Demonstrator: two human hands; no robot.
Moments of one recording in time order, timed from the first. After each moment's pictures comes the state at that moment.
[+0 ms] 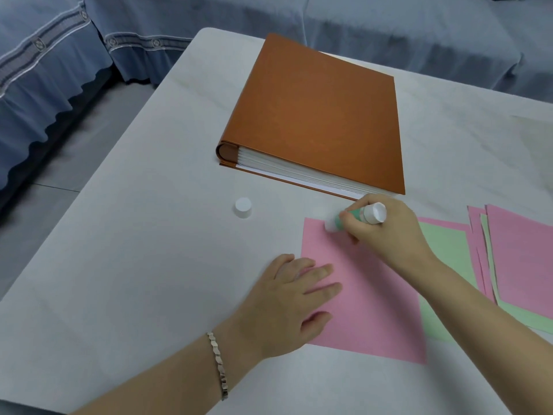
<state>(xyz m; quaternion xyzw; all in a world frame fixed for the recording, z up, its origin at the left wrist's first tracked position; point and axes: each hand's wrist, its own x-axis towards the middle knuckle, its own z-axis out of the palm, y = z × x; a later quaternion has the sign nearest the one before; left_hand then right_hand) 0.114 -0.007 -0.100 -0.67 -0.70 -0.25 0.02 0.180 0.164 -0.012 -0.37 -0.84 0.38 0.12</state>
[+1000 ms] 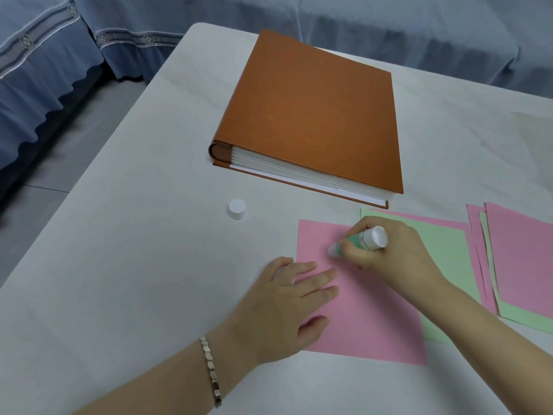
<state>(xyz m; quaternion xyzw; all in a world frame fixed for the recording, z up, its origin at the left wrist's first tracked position) 0.112 -0.006 -0.098 -0.68 -0.69 -0.25 -0.02 0.202 0.160 -0.018 -0.36 -0.84 0.40 0.07</state>
